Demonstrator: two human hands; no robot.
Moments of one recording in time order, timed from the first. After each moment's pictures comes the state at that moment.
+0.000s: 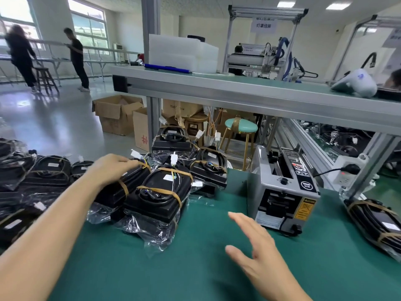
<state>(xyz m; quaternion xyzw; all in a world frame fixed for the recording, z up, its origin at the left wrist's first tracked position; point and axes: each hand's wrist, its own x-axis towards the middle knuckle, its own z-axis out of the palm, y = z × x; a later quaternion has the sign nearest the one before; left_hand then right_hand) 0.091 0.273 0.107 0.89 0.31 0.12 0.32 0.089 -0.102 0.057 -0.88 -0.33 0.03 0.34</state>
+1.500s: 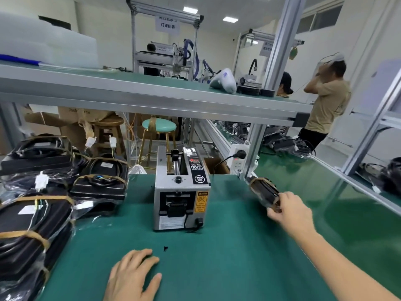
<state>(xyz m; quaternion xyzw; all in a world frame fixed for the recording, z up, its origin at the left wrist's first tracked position) 0.105 -0.004 -0.039 0.94 -0.11 0.28 0.18 0.219 -0.371 0.053 -0.98 0.10 -0.16 -0.02</state>
